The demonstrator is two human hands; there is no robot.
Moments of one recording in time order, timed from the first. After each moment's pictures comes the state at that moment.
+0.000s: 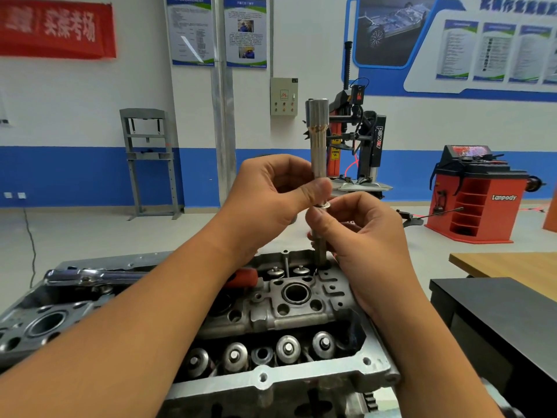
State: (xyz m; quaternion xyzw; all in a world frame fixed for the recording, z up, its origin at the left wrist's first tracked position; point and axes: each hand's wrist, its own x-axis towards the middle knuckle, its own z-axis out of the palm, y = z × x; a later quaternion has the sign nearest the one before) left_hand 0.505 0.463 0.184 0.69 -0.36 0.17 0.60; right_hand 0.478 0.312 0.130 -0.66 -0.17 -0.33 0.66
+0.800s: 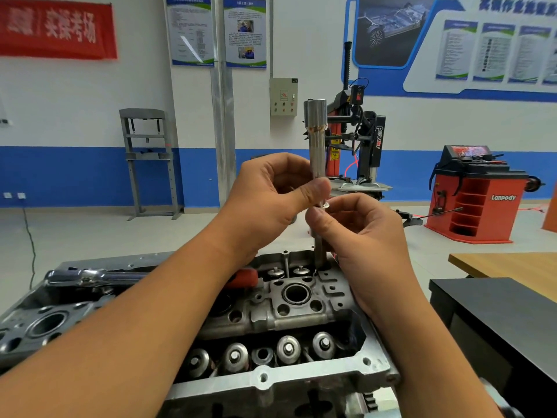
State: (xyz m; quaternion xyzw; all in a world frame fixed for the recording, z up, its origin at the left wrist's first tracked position) left_hand 0.504 0.464 0.182 0.69 -0.36 0.17 0.61; right_hand 0.477 0.312 0.130 -0.66 -0.16 -0.33 0.66
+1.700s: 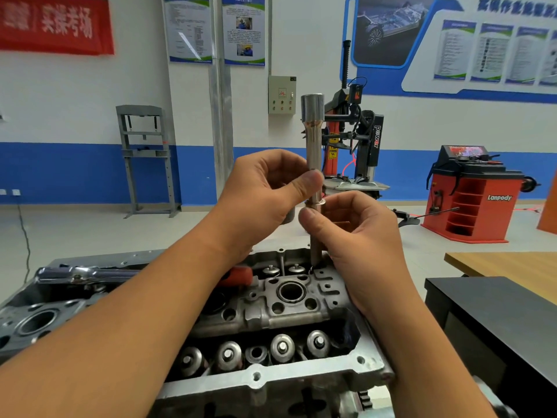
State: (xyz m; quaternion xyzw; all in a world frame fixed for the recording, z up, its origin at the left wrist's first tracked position) left_hand 0.505 0.463 0.182 0.67 -0.35 0.15 0.64; right_hand 0.479 0.312 0.129 -0.68 -0.15 -0.33 0.64
